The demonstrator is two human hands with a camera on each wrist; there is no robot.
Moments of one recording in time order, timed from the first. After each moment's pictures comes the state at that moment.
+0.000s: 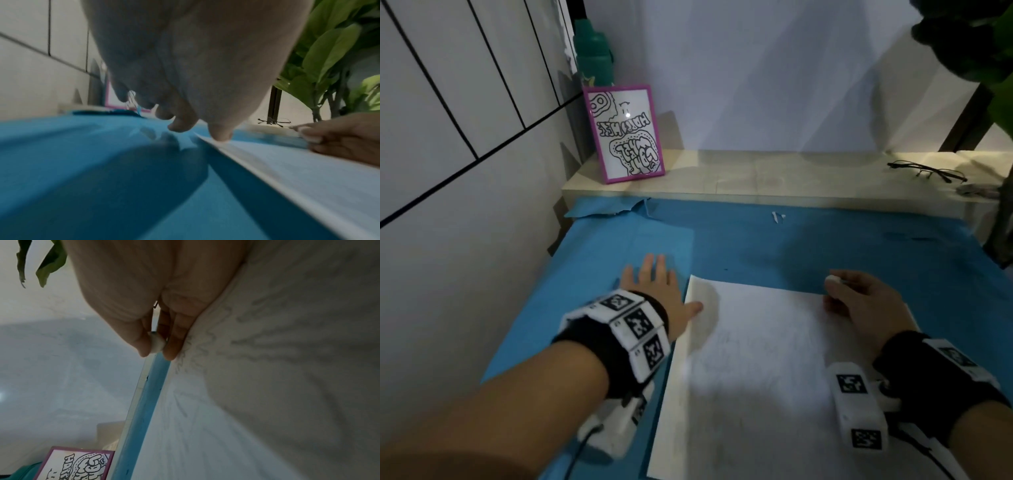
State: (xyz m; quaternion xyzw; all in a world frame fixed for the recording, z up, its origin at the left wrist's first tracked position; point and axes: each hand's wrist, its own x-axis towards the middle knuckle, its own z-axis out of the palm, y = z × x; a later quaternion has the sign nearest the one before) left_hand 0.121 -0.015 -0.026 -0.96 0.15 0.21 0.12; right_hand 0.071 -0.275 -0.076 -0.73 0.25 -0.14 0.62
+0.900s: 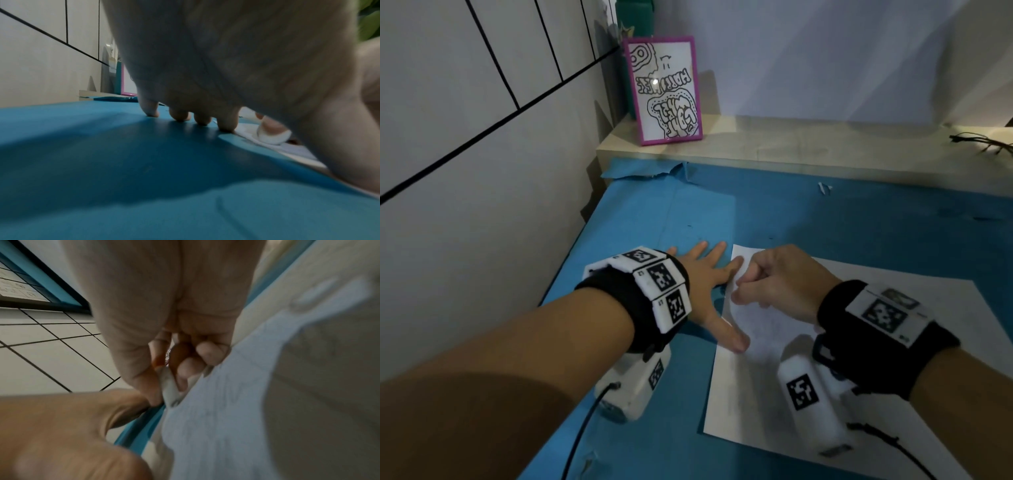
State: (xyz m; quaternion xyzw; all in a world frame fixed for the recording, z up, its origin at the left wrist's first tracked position) left_hand 0.126 0.019 -0.036 -0.91 0.30 0.30 0.07; right_hand 0.087 -0.137 -0.036 -0.88 0.01 0.13 0.45
